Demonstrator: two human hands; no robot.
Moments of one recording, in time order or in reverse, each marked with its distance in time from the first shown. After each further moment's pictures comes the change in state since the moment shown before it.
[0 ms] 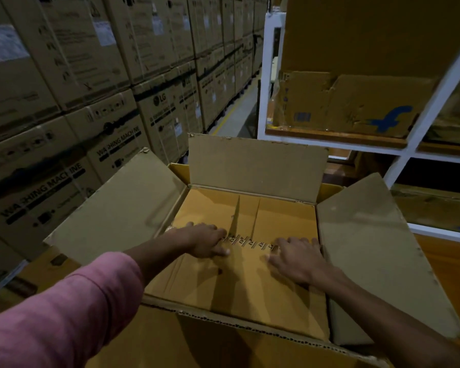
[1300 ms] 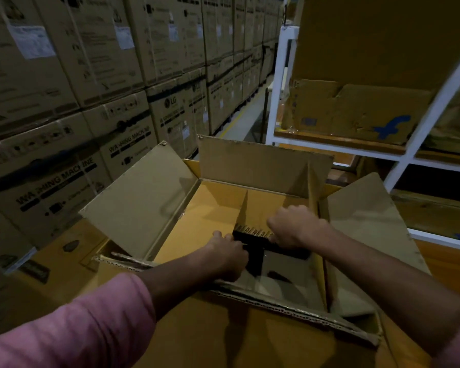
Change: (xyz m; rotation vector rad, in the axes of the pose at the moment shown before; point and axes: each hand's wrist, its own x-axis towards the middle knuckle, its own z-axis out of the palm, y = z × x) left_hand -0.073 0.087 0.014 0.404 0.017 0.054; right_hand -0.026 -0.052 -0.079 -0.562 0.040 -0.295
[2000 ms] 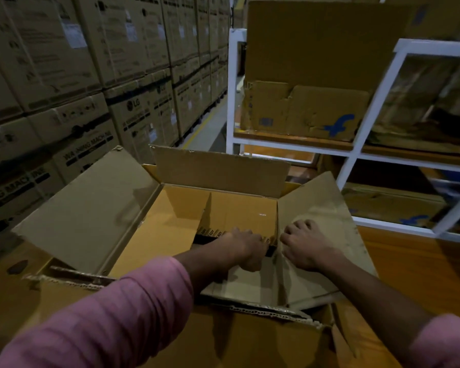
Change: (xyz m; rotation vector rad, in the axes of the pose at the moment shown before) left_hand 0.080 0.068 -0.078 -0.101 0.033 0.172; right_hand -0.037 0.083 0.145 0.111 0.034 0.222
